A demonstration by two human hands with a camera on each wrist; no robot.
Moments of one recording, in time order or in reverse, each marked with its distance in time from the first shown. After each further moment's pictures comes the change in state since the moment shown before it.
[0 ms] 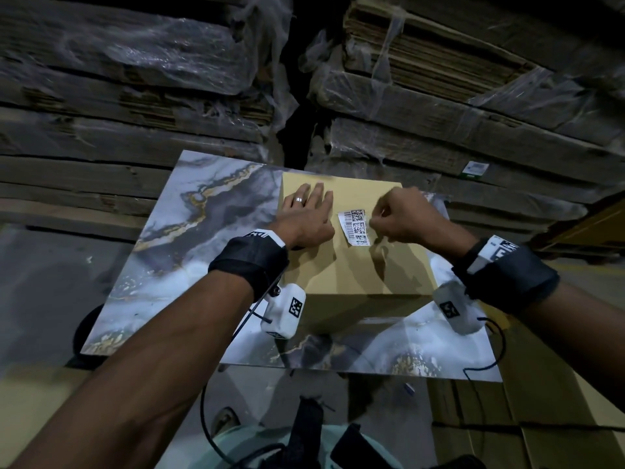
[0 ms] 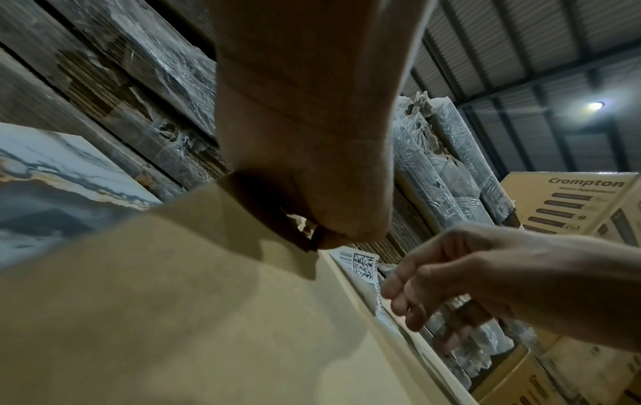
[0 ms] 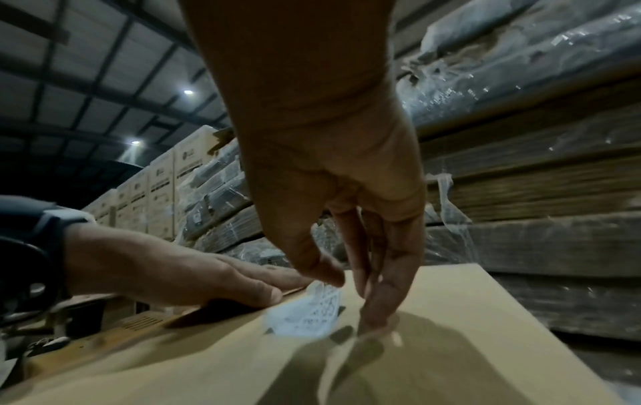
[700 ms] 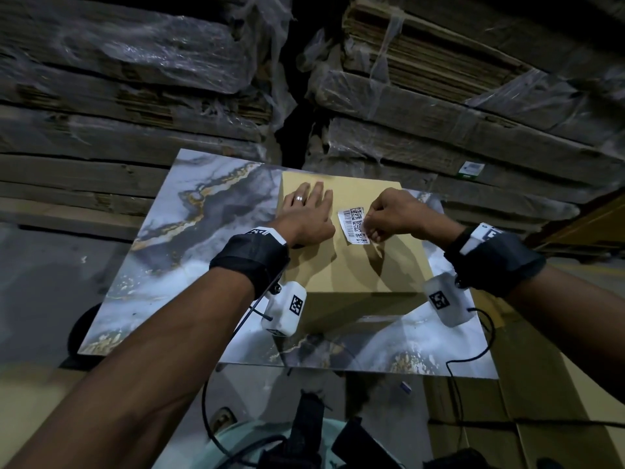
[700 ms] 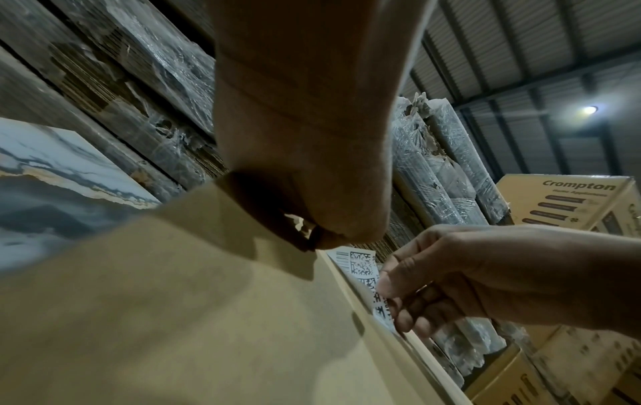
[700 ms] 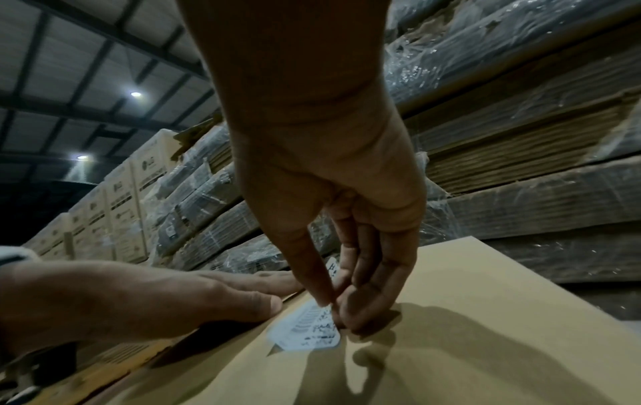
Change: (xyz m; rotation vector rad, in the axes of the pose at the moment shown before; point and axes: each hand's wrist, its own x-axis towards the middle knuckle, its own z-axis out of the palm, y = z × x) left_hand -0.001 -0.001 -0.003 0.000 -0.011 0.012; right_hand 0.007 -0.012 -0.001 0.314 -0.250 0.225
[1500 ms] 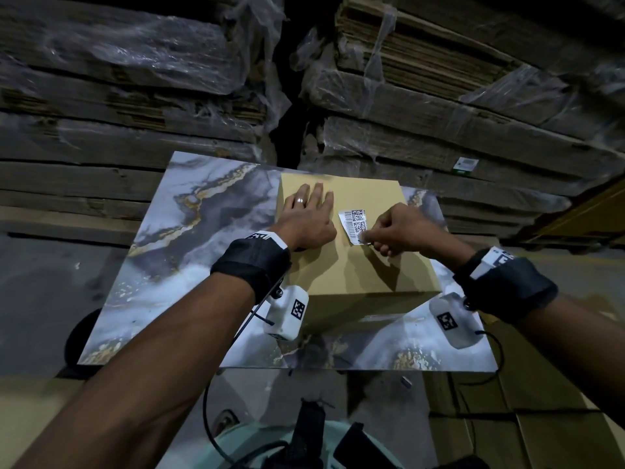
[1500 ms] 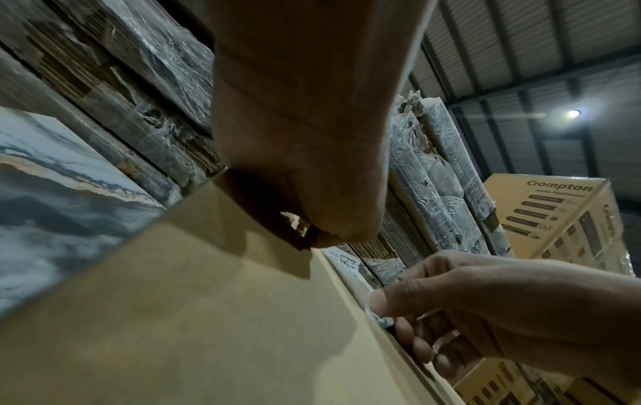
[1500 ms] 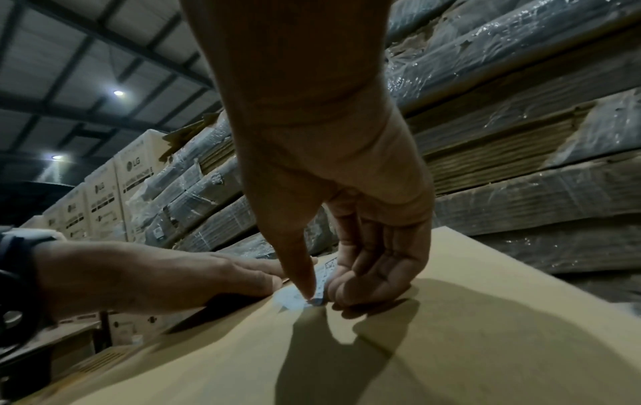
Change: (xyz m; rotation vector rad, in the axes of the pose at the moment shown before) left_hand -0.002 0.001 0.000 0.027 0.018 0.020; right_hand -0.019 0.020 0.013 0.116 0.031 0.040
